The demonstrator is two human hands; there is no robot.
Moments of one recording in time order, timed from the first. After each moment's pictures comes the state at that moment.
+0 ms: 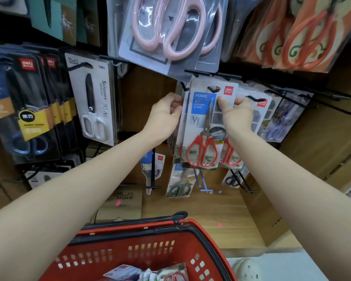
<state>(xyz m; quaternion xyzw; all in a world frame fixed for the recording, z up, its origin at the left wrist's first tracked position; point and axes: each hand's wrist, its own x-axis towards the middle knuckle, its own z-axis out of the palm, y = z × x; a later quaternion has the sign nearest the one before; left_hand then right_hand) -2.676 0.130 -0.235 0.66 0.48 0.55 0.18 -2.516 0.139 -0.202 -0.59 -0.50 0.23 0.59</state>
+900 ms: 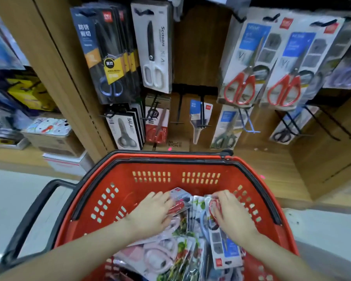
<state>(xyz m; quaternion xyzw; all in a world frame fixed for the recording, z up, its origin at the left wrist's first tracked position) -2.759 -0.151 -0.454 0.83 0.55 -0.04 0.09 -2.518 -0.109 -0.451 -0.52 -0.83 0.17 0.09</state>
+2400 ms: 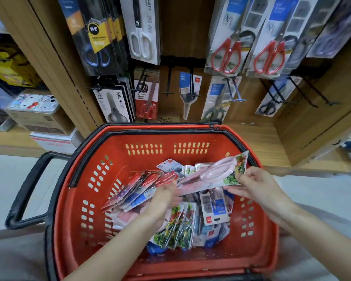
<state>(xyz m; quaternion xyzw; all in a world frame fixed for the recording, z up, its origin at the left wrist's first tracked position) -2.686 -0.201 -0.452 0.24 0.66 0.33 0.62 -2.477 -0.163 -0.370 -0.61 -0.44 0.58 0.31</state>
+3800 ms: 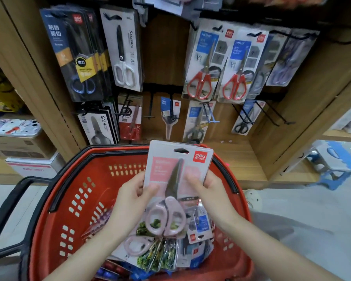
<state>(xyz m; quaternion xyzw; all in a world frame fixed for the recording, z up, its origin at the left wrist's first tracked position) -2.708 -0.218 -0.358 0.53 0.57 0.48 0.40 -2.534 -0.178 -0.351 -0.47 -0.55 0.54 0.43</state>
